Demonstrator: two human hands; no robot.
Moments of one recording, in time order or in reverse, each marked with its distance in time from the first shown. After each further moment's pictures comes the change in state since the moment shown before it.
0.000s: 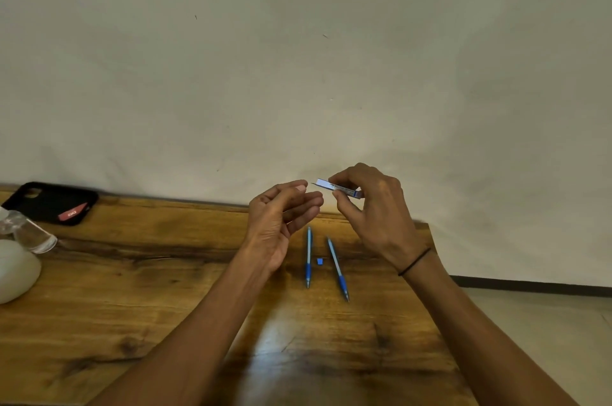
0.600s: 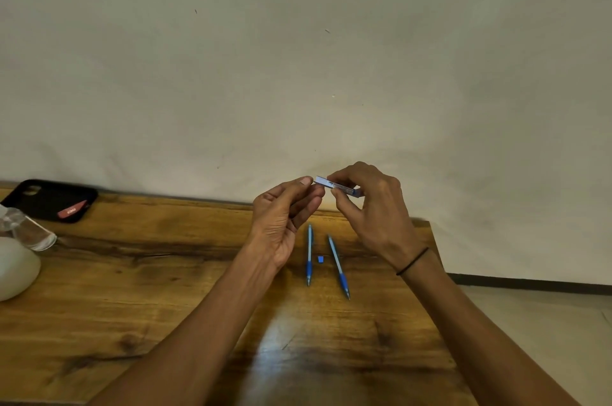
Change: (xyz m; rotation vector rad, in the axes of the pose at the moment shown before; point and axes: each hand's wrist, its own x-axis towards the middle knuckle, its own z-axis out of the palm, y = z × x) left_hand -0.001 -0.002 0.009 -0.129 -0.004 -0.038; right_hand -0.001 -0.005 0.001 0.042 -0.006 0.005
